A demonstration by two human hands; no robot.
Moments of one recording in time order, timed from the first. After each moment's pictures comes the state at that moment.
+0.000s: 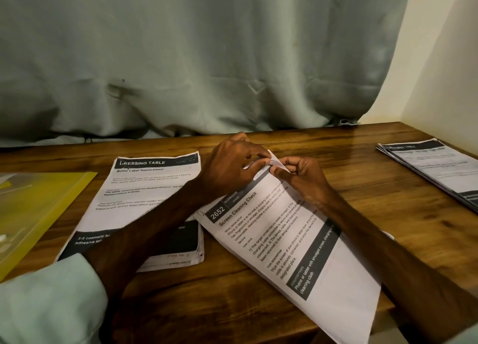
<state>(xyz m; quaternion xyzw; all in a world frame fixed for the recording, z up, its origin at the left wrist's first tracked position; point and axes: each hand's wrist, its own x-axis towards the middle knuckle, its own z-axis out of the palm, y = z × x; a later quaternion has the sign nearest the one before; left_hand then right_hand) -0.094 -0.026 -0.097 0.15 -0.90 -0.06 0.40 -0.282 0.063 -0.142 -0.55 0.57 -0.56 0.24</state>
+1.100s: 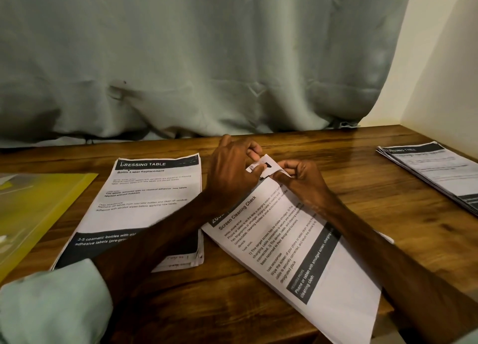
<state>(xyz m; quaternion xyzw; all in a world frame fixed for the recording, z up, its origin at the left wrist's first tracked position) -0.103 -0.010 -0.108 0.32 -0.85 -0.11 0.41 -0.276 0.066 -0.140 -0.57 0.55 -0.56 0.24</state>
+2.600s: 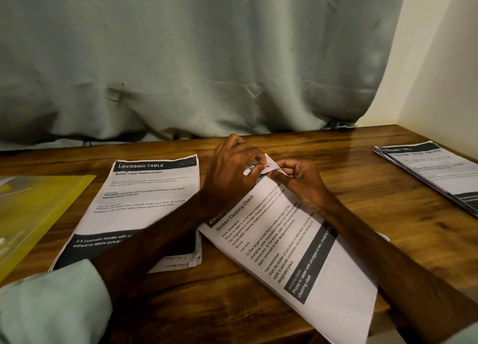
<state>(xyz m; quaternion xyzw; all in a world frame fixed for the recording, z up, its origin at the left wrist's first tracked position) -0.103 -0.022 -0.119 0.19 -0.87 0.00 0.46 -0.275 0.068 -0.137 -0.55 0.55 -0.57 0.27</state>
